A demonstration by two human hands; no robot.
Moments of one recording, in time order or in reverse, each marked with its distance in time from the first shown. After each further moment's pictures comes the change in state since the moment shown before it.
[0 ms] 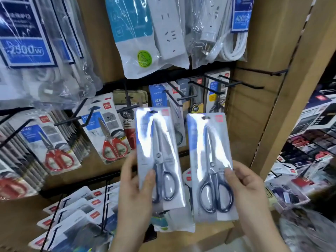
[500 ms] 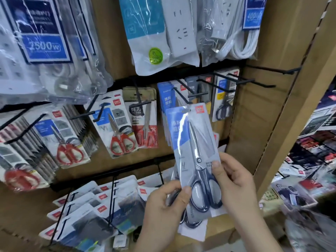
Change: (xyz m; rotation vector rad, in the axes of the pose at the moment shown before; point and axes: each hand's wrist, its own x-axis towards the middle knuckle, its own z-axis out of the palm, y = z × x) left_hand -0.023 -0.012 0.007 0.132 -0.326 0.007; right_hand -0.011 -0.012 0.037 -0.065 -0.155 -0.166
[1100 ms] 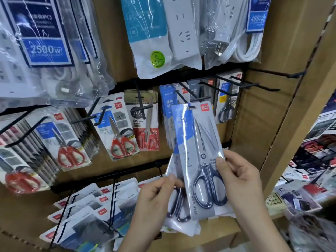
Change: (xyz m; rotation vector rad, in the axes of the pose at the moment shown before) left_hand 0.020 0.000 -0.020 0.011 0.027 -0.007; right_hand 0.016 -0.005 -0.005 0.002 0.020 0.026
